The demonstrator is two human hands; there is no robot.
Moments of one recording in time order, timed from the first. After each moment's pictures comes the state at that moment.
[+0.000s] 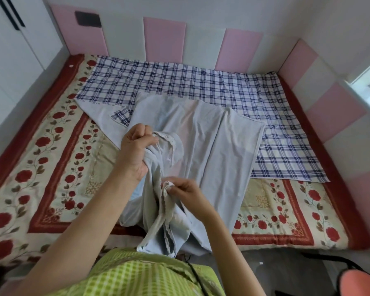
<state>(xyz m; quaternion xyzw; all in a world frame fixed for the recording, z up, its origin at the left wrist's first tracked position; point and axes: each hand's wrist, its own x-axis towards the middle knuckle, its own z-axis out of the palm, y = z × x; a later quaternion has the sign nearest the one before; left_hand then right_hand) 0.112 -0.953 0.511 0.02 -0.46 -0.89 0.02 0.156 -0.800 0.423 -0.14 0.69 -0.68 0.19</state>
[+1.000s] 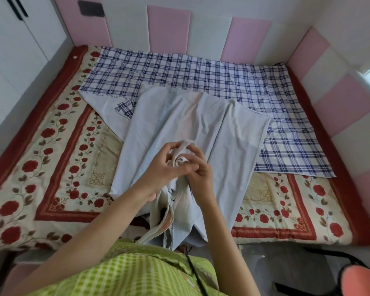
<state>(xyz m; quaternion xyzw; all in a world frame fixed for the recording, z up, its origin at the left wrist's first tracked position) 0.159 -0.913 0.494 0.05 -0.71 -0.69 -0.14 0.146 -0.794 0.427 -0.06 0.67 -0.74 -0.04</state>
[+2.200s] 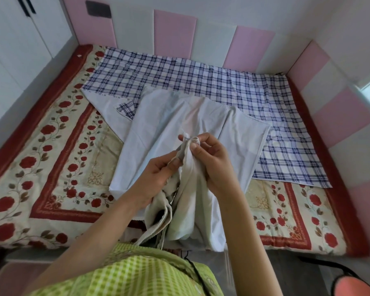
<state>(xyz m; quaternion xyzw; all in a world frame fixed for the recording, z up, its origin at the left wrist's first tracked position) 0.173 -0.931 0.493 -0.07 -0.59 -0.80 -0.09 0.139 -0.788 0.517 -0.07 0.53 -0.83 0.12</state>
